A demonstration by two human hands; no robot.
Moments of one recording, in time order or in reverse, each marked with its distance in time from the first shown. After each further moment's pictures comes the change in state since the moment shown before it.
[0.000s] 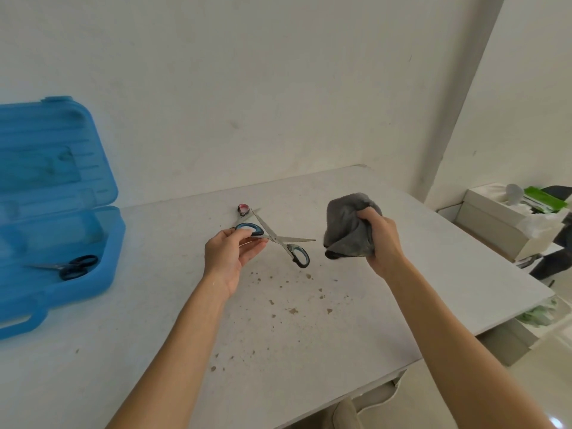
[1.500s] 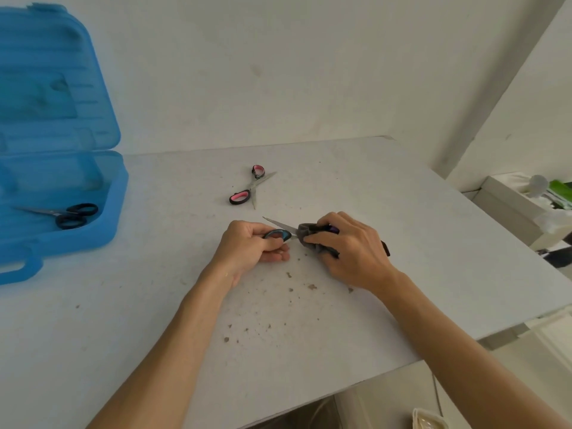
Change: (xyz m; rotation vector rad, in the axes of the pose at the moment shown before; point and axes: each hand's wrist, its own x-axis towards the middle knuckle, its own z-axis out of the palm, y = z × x) left_hand -0.007 -0.021 -0.035 0.553 -0.225 -0.103; right_hand -0.029 0.065 0.034 -1.322 -0.451 -1.096
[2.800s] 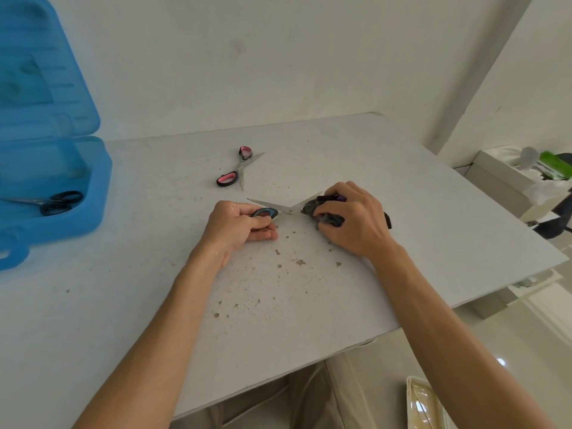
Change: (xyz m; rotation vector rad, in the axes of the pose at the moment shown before) left_hand -0.002 -0.001 0.002 -0.003 0.033 0.017; right_hand -0.011 0.022 -0.003 -0.005 0.074 0.158
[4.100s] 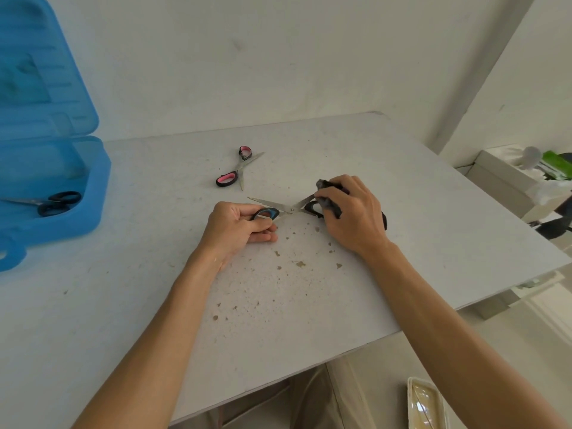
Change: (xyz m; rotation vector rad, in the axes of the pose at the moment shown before) left_hand 0.001 -0.005 -0.002 0.062 -0.038 0.075; right_hand 0.010 -0.001 0.010 -0.003 0.199 0.051
